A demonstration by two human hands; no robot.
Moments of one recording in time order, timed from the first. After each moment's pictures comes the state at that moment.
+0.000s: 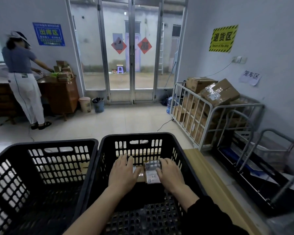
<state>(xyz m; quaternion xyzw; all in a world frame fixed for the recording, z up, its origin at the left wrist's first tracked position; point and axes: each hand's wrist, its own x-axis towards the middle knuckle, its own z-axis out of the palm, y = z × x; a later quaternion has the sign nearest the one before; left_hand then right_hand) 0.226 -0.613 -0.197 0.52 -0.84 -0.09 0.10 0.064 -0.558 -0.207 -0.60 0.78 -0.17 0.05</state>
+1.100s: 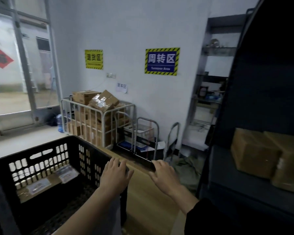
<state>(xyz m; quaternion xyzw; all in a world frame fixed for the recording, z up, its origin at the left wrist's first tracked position) 0.215 -0.361 -0.144 0.14 -0.98 -0.10 0.11 0.149 -0.195 -0.138 -0.28 0.95 -0.14 -0.05</state>
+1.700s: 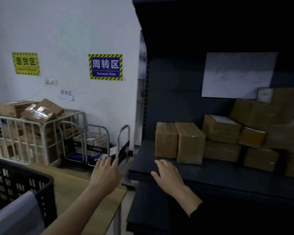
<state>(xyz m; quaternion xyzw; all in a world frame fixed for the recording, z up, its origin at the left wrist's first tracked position) 0.197 -0.145 -0.114 -0.02 -0.99 -0.03 0.15 0.184 0.069 -0.112 -0.13 0.98 -0.14 -0.08</state>
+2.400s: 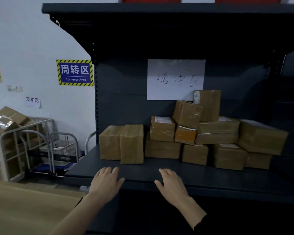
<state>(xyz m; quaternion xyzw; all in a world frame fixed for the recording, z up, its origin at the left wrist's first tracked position) 0.215 0.074 -0.115 -0.09 -0.99 -0.03 0.14 0.235 0.300 -0.123 -0.06 0.98 -0.14 -0.10</state>
